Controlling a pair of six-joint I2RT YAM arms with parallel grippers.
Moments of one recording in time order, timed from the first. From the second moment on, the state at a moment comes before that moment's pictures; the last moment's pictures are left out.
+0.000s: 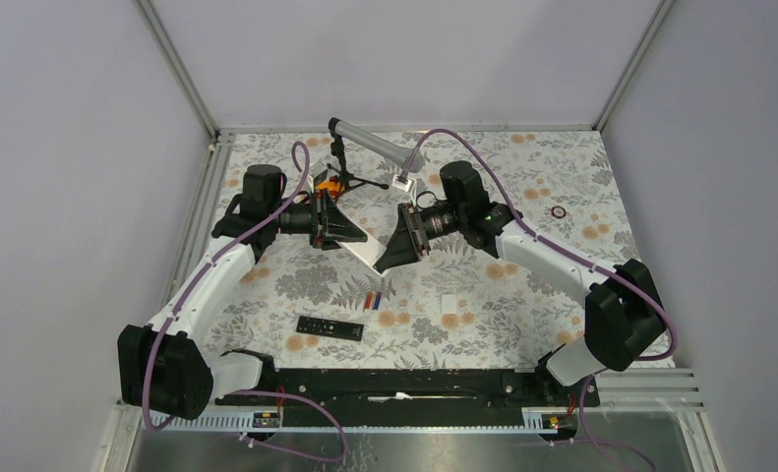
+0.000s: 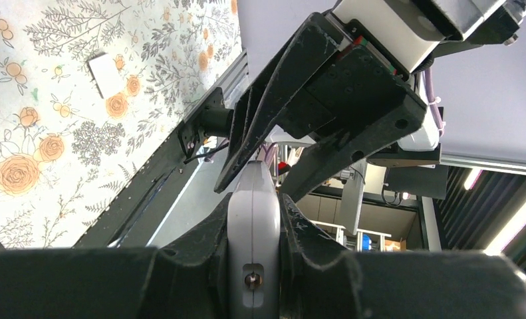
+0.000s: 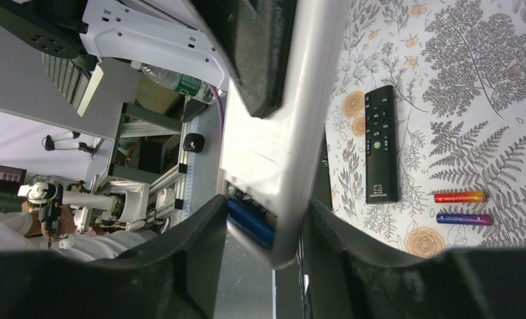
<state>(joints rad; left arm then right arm) -0.22 1.22 0.96 -0.34 1.13 -0.90 0.65 1.53 1.11 -0.04 -1.12 0.48</state>
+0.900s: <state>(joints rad) -0.14 1.13 0.97 -0.31 1.11 -0.75 0.52 1.32 1.01 0.01 -0.79 0.59</state>
